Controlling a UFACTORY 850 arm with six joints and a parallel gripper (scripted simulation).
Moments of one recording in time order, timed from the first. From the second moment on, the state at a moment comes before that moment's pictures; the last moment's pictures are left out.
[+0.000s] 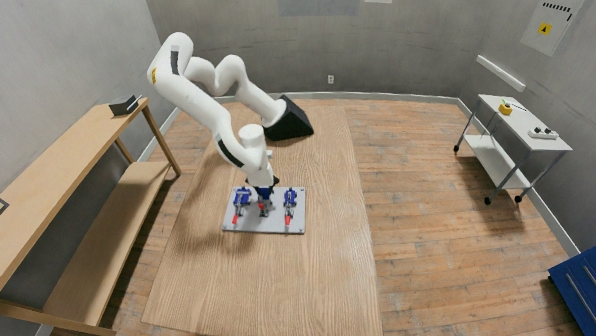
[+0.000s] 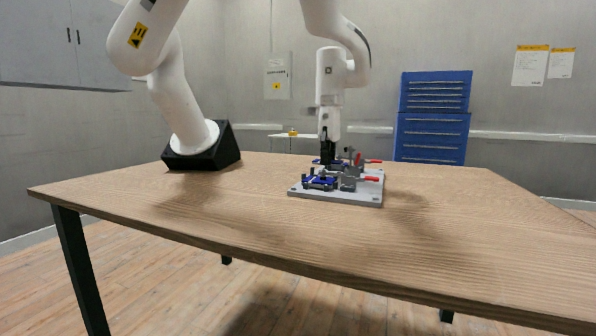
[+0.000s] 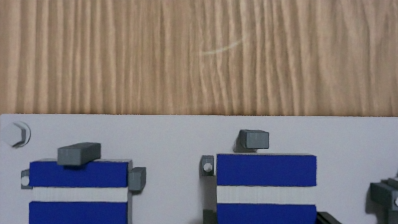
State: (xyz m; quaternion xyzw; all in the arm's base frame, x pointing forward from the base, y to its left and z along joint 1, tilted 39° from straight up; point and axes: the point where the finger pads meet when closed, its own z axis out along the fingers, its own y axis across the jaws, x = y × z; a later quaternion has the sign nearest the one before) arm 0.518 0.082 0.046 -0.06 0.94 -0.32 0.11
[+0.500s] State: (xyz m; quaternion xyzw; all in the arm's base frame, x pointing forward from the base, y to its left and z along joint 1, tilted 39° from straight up) arm 0.510 0.092 0.058 -0.06 0.94 -0.32 0.11
